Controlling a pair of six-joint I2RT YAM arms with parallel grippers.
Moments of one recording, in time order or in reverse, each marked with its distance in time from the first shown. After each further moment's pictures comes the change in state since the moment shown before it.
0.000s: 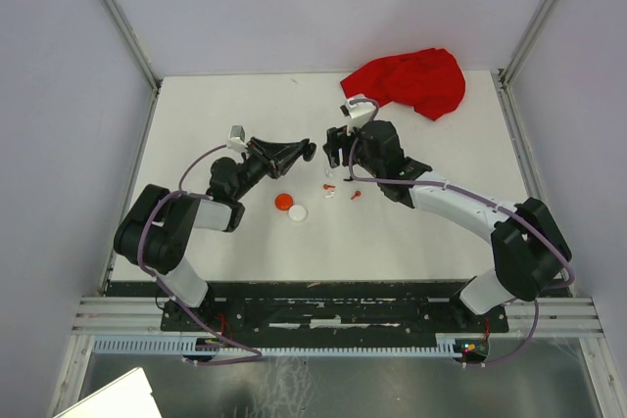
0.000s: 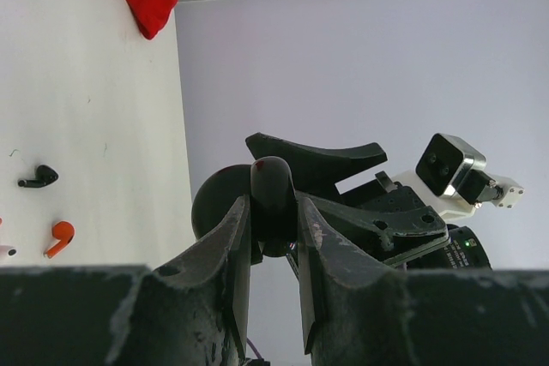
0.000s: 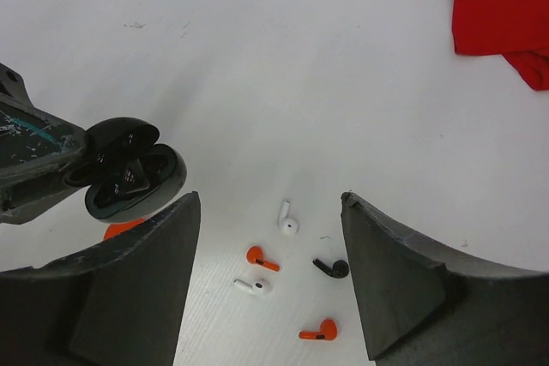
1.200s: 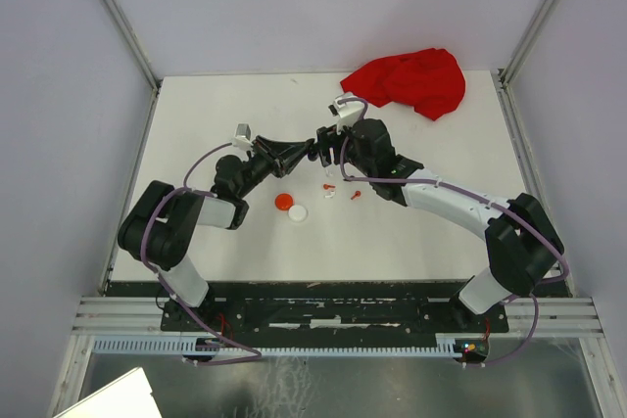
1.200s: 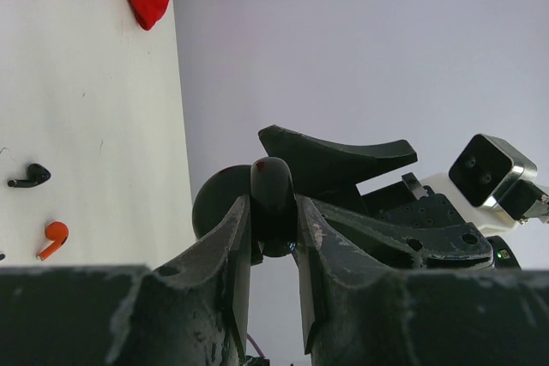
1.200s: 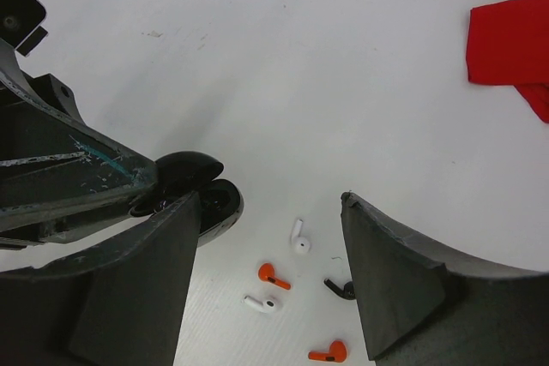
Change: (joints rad) left arm -0.029 0.031 0.034 -0.008 0.007 0.000; right arm 0.043 0.043 0.056 0.008 0.014 -0.041
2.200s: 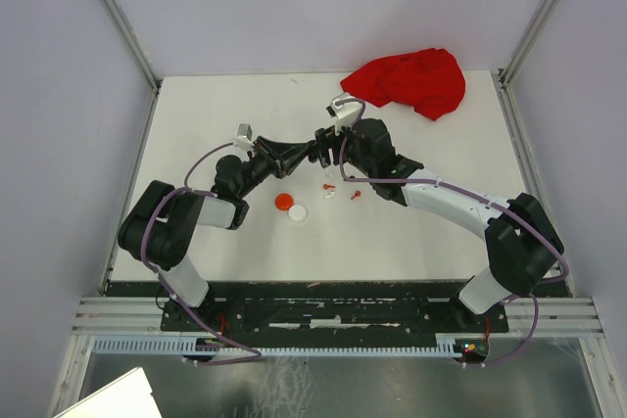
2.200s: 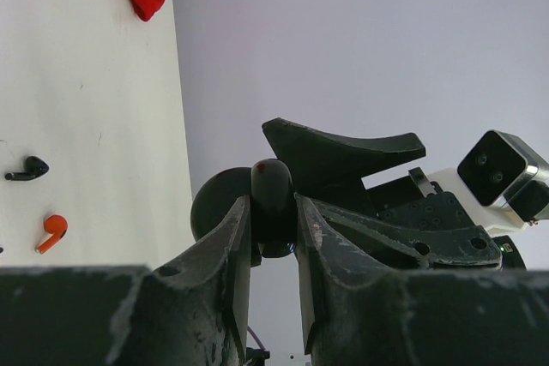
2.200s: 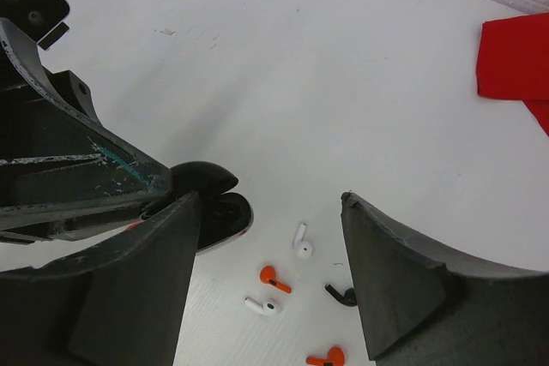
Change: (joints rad) left arm -0.002 0.001 0.000 0.001 0.011 0.000; right arm 0.000 0.001 0.000 0.011 -0.051 -0.031
